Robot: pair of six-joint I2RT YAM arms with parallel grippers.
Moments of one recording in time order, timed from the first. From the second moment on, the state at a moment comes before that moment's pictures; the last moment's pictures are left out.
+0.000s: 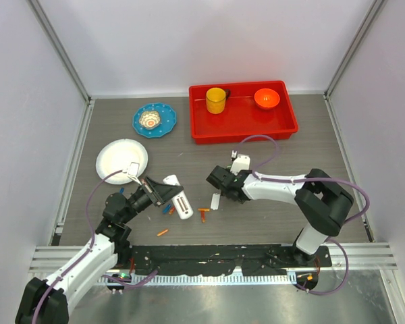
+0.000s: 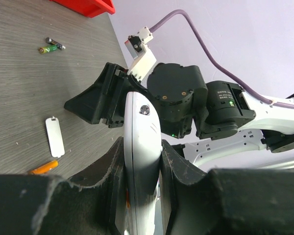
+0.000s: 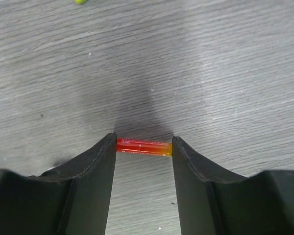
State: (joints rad) left arm -0.44 0.58 0.05 0.62 0.44 -1.18; right arm 0.93 1.66 0.92 -0.53 0.61 1.09
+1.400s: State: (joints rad) left arm -0.45 0.51 0.05 0.62 0.44 -1.18; right arm 0.64 1.43 0.73 -0.29 -0.40 -0.57
